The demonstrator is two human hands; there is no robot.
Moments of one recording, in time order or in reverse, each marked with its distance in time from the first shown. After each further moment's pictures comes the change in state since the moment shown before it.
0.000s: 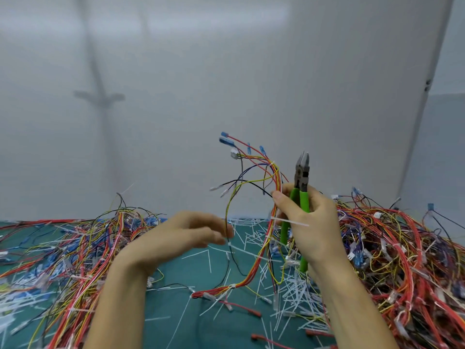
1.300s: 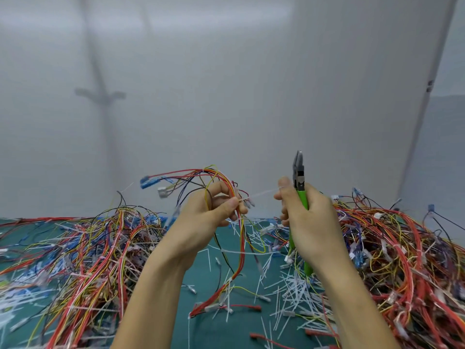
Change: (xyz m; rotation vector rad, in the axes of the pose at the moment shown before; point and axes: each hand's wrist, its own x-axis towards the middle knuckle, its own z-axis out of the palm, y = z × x) left_hand 0.021 0.014 0.030 -0.303 0.298 0.264; right_hand -0.003 -0.013 -0.001 -0.361 -0.033 -0.010
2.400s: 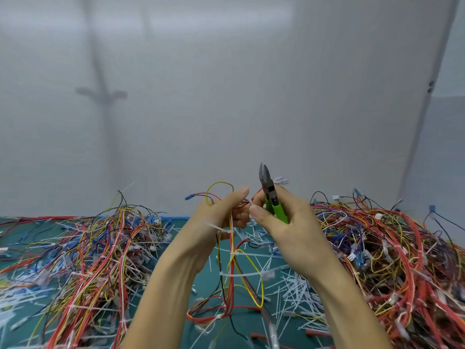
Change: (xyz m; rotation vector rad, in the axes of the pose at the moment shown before) left_hand 0.005 0.003 0.014 -0.190 0.009 -0.315; right_hand -0.007 -0.002 0.011 0.134 -0.305 -0.185
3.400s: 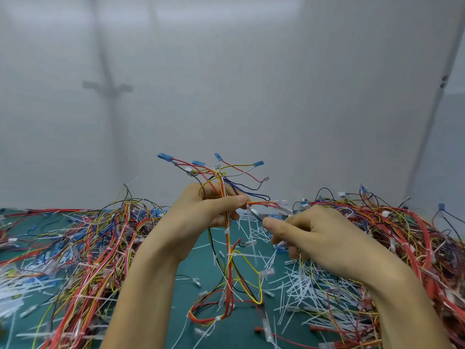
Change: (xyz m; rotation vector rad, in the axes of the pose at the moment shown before) left_hand -0.015 0.011 -0.023 0.112 0.030 0.180; right_hand -0.011 -0.018 -0.040 -0.482 -0.345 0.307
